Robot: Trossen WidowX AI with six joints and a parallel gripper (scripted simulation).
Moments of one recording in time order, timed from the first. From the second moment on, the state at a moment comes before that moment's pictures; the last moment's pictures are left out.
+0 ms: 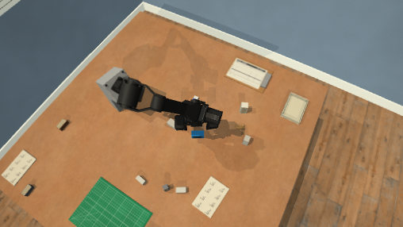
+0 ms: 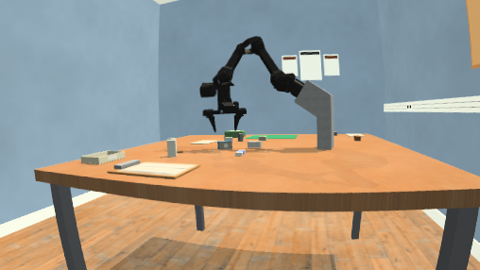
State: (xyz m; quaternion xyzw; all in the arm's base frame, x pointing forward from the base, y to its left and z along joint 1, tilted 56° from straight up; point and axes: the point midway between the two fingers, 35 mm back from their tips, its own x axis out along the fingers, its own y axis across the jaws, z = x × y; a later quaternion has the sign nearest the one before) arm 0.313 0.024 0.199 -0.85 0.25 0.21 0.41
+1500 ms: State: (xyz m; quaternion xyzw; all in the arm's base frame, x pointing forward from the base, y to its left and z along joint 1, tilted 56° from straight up) arm 0.361 0.013 0.168 -0.85 0.25 0.21 0.41
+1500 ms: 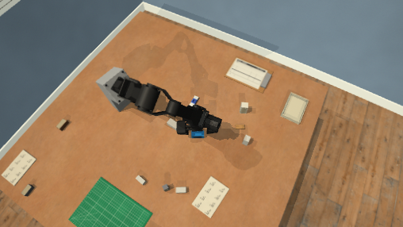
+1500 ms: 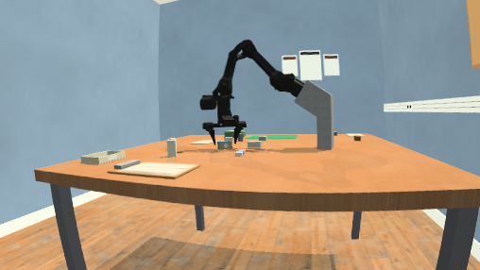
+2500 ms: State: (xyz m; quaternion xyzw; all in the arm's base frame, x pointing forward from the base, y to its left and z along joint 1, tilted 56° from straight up) arm 0.373 0.010 0.160 -0.85 0.25 0.21 0.41
